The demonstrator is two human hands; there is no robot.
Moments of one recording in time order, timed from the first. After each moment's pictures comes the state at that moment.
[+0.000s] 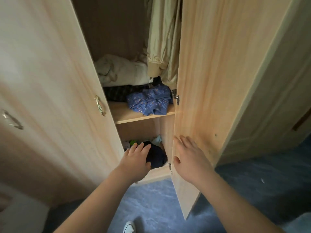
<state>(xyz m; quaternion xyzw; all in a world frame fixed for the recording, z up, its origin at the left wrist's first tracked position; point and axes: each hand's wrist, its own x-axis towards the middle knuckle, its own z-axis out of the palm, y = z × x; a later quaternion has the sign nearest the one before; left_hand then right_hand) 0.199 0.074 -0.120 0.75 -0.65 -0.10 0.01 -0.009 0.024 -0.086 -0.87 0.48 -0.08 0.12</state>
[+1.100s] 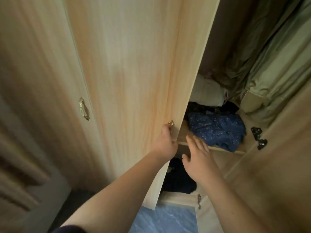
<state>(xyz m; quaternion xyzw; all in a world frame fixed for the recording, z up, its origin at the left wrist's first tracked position) 0.425 0.011 -0.086 0.78 -0.42 -0.20 0.43 0.283 -0.038 -0.084 -0.90 0.41 -0.09 0.11</state>
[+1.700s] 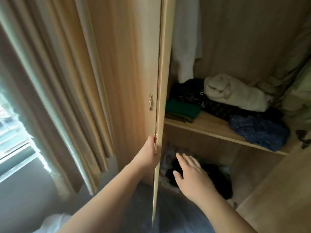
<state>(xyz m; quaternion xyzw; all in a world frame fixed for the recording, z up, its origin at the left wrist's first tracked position) 0.441 0.341 -0.072 0.83 -0.35 -0.17 0.40 0.278 0.234 -0.076 -0.95 0.26 -0.01 0.16</state>
